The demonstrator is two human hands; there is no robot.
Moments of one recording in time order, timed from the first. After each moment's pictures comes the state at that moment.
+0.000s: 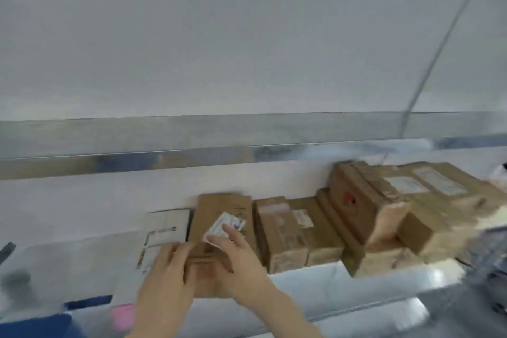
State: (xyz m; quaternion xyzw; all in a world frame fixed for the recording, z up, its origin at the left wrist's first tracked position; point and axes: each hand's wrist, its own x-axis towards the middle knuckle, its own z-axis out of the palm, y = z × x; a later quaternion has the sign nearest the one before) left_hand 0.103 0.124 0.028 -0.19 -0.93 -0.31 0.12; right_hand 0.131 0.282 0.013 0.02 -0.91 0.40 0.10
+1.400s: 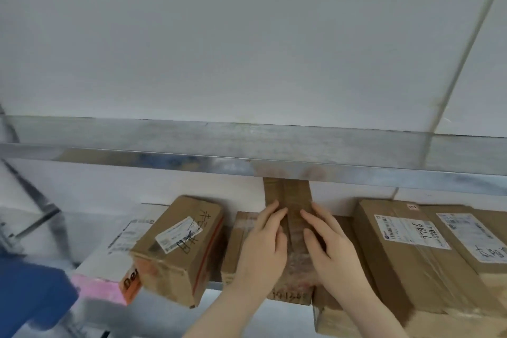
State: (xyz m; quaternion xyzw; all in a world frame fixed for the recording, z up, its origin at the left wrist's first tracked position) left_hand 0.153 0.452 0.062 -0.24 -0.86 -0.42 0.15; right_hand 0.196 0.593 0.068 0.02 -0.88 0.42 0.24
